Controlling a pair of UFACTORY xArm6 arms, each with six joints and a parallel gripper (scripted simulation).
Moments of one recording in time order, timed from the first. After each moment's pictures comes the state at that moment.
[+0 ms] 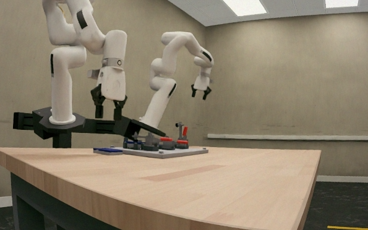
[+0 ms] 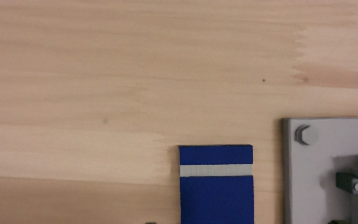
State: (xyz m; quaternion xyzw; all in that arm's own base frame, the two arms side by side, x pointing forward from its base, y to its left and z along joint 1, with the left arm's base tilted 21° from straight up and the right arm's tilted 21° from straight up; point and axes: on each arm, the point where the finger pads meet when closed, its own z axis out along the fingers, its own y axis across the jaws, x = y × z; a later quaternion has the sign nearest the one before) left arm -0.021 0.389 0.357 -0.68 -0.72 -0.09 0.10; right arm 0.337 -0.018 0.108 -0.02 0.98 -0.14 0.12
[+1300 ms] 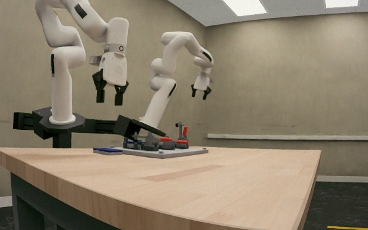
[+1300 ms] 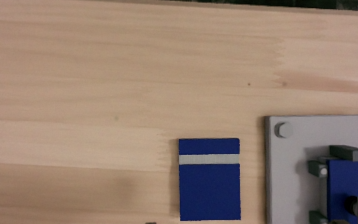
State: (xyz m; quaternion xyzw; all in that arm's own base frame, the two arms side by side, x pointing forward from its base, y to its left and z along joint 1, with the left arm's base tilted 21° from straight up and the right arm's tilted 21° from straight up) left arm -0.021 0.389 0.357 -0.68 -0.72 -0.09 0.10; right arm 0.326 -0.004 0.154 -0.02 0.98 -0.14 0.12
